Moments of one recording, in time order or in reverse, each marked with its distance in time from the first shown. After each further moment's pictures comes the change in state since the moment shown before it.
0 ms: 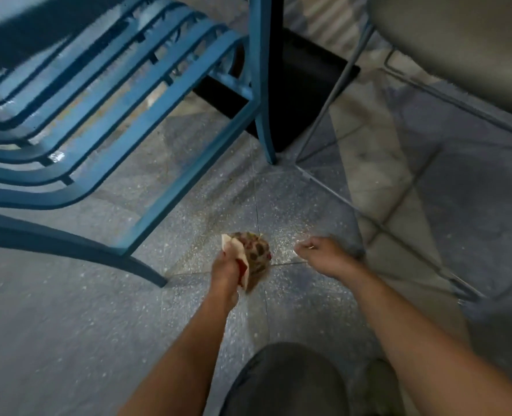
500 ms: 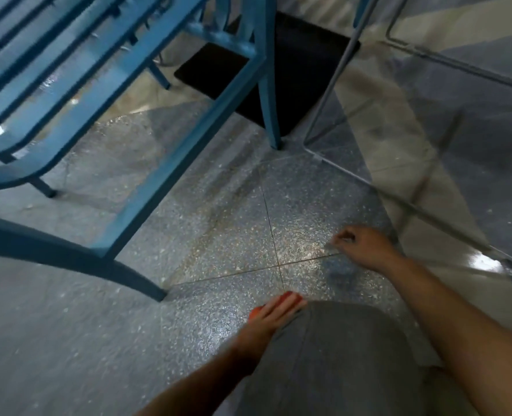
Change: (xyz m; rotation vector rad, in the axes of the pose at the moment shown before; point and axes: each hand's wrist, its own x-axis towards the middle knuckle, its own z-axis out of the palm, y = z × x) left_hand 0.064 -0.134 -0.059 1.195 -0.605 0.879; right_hand 0.050 0.062 0.014 -0.283 0.250 -0.039
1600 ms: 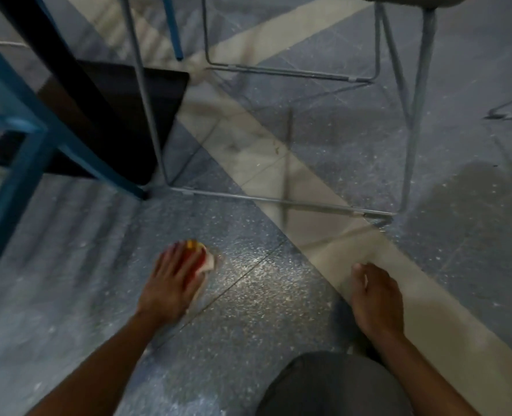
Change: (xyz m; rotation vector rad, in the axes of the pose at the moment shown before) left_hand 0.199 -0.018 -0.080 0.645 0.007 0.287; right_hand -0.148 0.141 0.011 0.211 0.708 0.572
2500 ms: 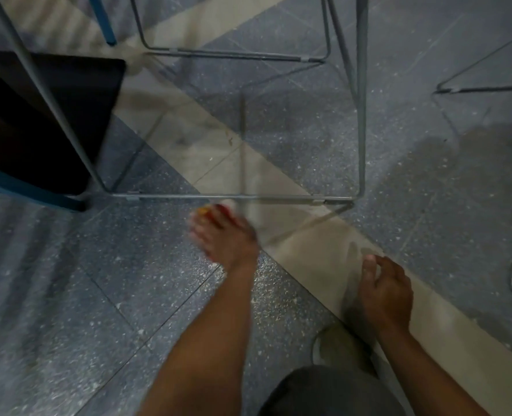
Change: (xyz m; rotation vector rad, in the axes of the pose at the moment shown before) left_hand 0.161 0.236 0.026 -0.381 0.128 -0.710; right_hand 0.022 0.064 -0.022 0.076 0.291 0.213
